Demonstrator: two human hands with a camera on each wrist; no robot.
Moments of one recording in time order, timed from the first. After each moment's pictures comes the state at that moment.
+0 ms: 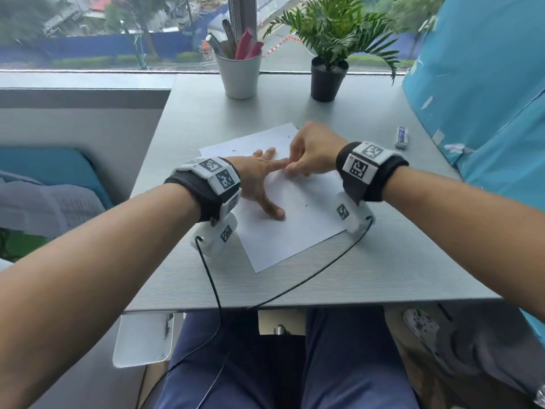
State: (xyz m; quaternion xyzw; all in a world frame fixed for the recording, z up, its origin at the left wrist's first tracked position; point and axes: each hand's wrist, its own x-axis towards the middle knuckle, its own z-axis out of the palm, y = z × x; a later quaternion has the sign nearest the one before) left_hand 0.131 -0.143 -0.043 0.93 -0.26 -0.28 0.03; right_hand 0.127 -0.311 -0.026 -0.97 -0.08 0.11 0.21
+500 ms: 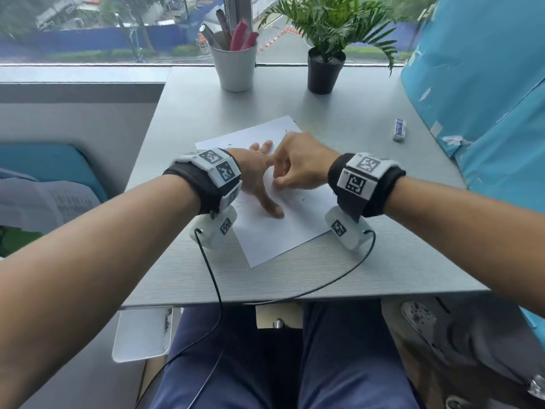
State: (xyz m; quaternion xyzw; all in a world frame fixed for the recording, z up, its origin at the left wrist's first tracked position) left_hand 0.131 -0.150 -0.042 0.93 -0.25 -0.28 -0.02; right_hand 0.098 -0.297 -0.031 -0.96 -0.14 0.11 0.20
